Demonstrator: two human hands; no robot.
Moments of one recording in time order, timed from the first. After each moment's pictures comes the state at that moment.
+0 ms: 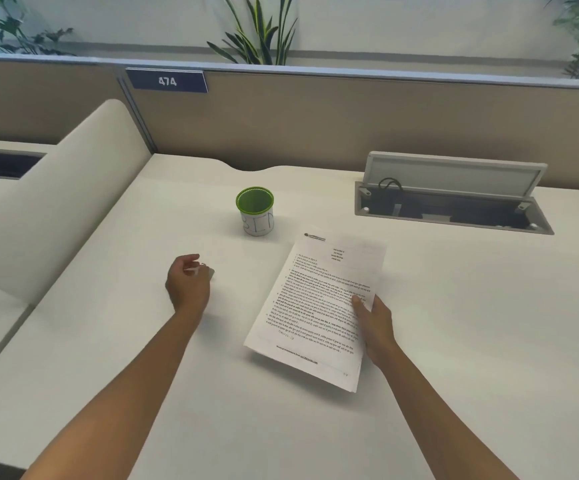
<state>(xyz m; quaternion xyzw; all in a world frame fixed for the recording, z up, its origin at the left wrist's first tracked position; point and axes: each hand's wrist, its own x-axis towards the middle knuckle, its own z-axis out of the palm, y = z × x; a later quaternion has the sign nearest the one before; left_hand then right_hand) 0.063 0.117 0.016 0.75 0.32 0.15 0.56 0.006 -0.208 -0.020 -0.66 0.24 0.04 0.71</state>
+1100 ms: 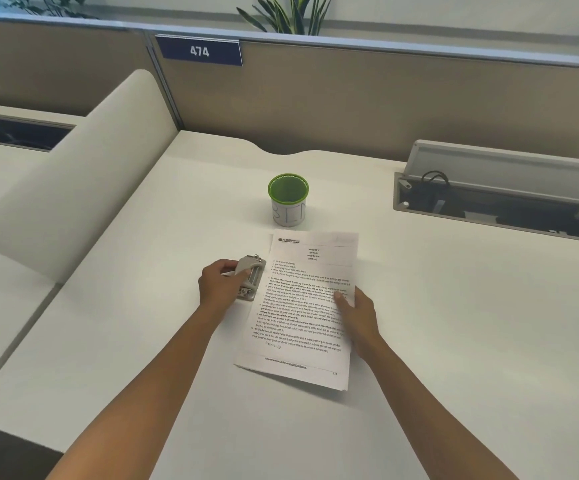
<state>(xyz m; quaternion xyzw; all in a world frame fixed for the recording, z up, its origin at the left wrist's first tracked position) 0.067 0.138 -0.009 0.78 0.30 0.00 0.55 0.033 -0.126 -0.027 -0.72 0.19 0.12 0.65</state>
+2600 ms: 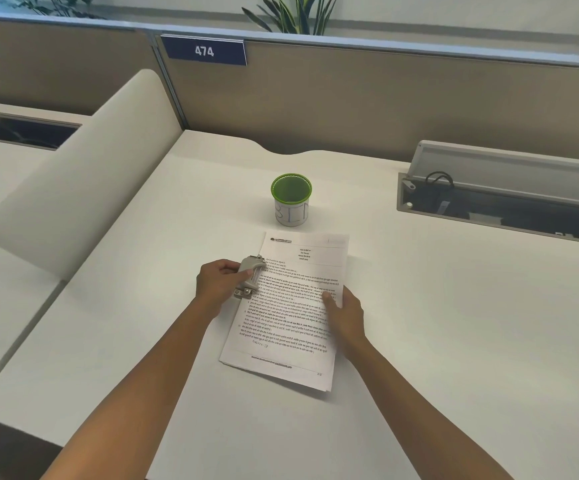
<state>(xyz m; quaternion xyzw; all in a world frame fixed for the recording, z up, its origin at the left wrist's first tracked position) 0.074 0.152 -0.007 0.76 0.31 -0.06 0.57 0.030 -0.099 -0.023 -0.76 0.19 0.10 0.62</state>
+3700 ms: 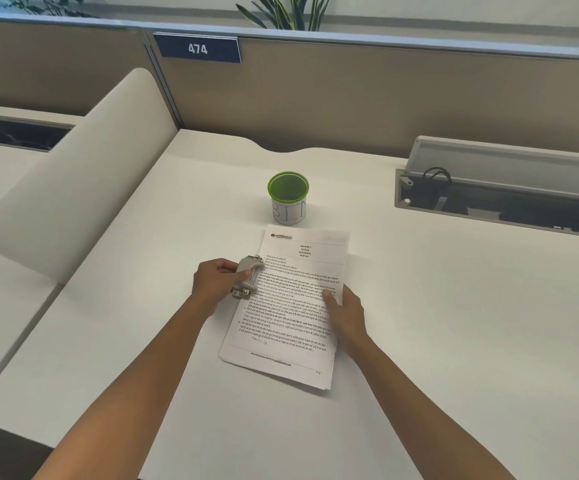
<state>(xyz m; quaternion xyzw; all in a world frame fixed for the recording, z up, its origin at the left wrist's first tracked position) 0.076 0.156 -0.002 0.77 0.30 -0.08 0.56 0.032 -0.104 -0.025 -0.76 0.18 0.12 0.62</state>
